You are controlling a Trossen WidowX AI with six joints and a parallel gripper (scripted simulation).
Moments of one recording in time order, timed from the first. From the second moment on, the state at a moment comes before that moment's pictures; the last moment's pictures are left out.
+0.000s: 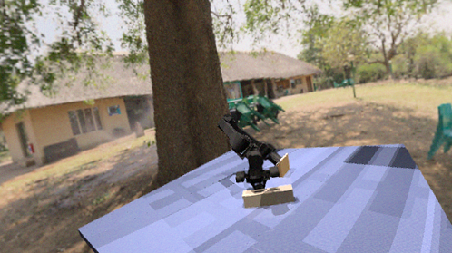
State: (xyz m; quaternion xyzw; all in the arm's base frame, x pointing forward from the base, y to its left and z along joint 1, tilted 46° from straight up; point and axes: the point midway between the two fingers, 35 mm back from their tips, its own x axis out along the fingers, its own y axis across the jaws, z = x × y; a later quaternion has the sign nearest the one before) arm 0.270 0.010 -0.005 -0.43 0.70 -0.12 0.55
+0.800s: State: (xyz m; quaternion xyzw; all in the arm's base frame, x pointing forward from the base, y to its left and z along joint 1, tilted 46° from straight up) arm 0.274 0.012 -0.006 -0.43 0.70 -0.12 0.55
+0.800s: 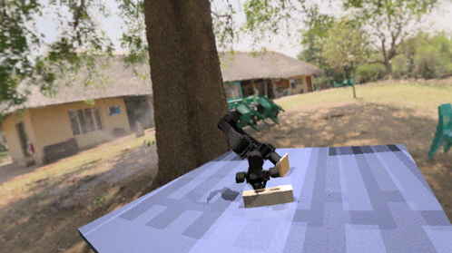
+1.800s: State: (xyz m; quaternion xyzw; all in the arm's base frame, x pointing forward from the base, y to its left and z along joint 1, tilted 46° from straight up) arm 0.280 0.015 -0.008 -0.43 0.70 -0.12 0.56
